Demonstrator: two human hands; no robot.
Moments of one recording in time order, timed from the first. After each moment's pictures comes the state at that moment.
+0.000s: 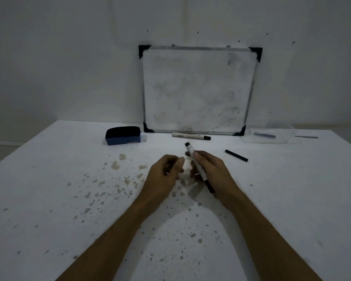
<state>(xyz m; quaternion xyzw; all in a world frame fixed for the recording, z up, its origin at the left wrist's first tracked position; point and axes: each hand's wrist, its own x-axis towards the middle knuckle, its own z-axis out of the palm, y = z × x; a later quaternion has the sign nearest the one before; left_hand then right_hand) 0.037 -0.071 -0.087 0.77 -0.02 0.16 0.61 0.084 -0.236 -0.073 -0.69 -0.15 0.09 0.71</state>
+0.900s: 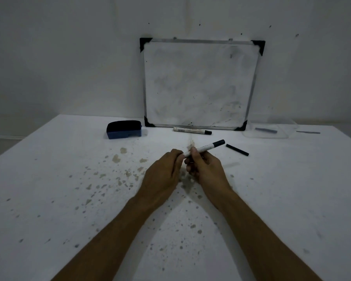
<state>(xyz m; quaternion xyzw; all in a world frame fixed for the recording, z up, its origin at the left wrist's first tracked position) 0.039 -0.068 -0.104 0.90 -0.10 0.28 0.32 0.069 -0.217 -0.088 -0.66 -0.09 0.05 0.74</state>
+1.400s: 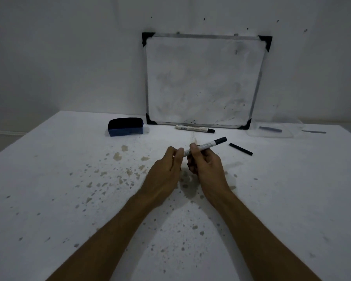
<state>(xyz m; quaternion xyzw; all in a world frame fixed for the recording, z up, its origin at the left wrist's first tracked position) 0.038 -0.071 -0.097 0.86 -0.02 0.16 0.48 0.074 -0.204 -0.092 -0.64 -0.12 0.00 0.76</state>
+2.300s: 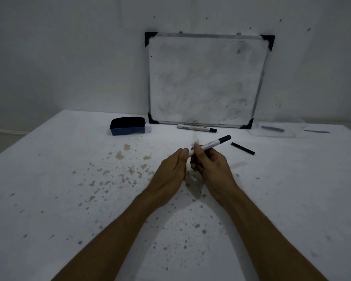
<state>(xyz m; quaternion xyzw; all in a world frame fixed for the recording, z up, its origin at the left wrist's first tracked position) 0.037 -0.079 -0.095 0.82 -0.04 0.14 0.55 0.078 -0.217 -0.091 -0.60 -0.13 0.05 0.79</state>
